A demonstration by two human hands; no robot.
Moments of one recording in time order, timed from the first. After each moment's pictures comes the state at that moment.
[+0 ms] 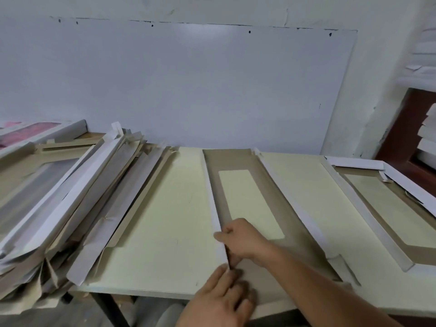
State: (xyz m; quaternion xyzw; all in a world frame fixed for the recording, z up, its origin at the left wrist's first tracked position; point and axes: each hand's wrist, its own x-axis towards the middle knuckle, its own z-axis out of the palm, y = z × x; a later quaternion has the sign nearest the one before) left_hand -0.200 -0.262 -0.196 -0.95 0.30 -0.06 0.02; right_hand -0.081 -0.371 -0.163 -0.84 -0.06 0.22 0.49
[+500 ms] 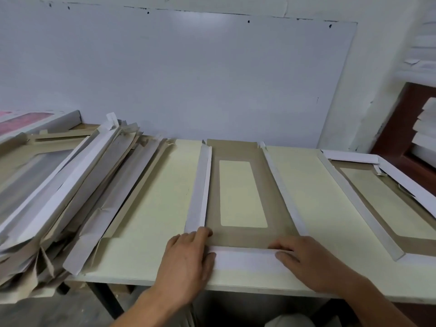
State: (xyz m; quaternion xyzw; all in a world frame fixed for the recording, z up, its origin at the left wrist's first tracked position) left_hand -0.171 -0.216 -0.178 -0.96 0.13 -0.13 -0.20; right_hand -0.144 -0.492 -0.149 -0.96 -0.14 0.08 0.23
